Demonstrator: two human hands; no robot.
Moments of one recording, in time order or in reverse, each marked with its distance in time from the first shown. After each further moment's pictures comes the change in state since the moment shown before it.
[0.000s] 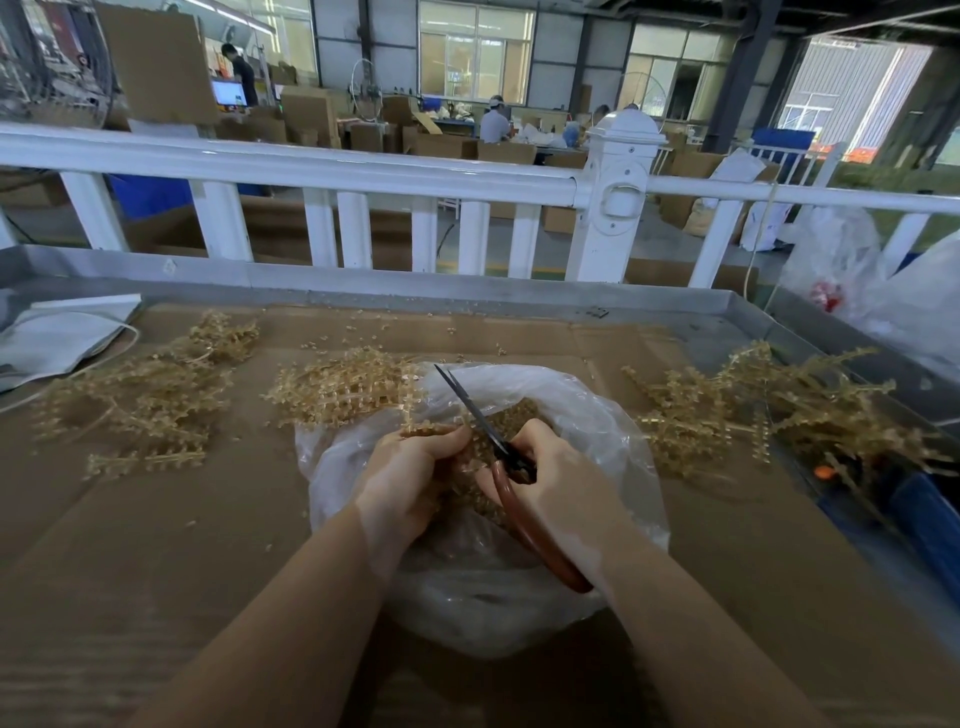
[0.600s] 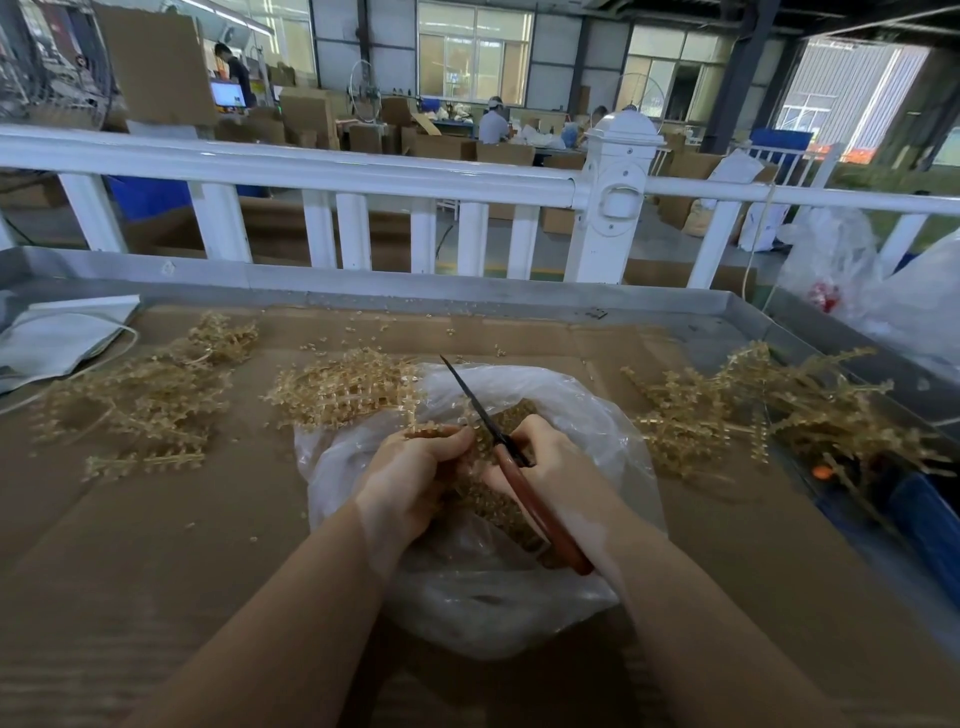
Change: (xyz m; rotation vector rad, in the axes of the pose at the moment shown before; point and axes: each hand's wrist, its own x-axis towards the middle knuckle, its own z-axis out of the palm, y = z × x) left_hand 0.005 -0.002 -0.003 0.050 -0.040 -0.034; right_hand 0.011 -0.009 -0.008 0.107 -0.141 0.130
